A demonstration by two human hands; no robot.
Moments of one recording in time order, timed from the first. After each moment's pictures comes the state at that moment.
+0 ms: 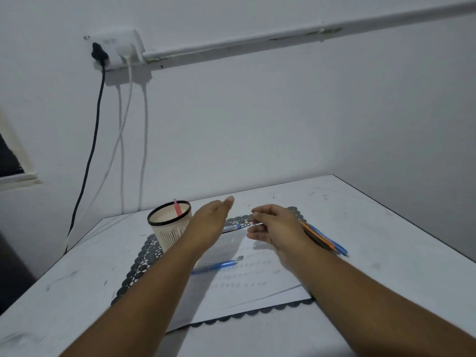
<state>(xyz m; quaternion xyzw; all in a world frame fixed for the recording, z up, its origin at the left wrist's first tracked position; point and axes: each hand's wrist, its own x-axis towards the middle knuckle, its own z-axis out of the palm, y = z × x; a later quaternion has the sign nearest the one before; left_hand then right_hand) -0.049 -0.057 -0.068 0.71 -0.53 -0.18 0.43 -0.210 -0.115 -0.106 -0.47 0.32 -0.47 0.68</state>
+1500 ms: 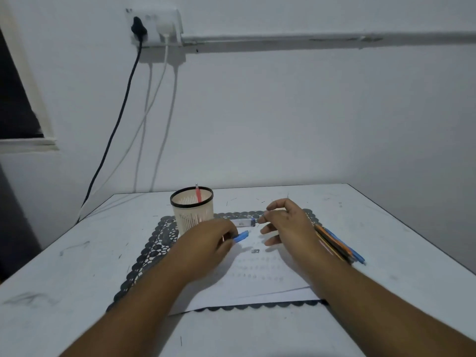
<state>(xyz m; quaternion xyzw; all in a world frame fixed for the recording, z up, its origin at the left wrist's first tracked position) -0.006 0.010 -0.099 0.65 -0.72 0.04 0.23 -0.195 -0.084 -0.097 -0.59 0.34 -0.47 0.56</state>
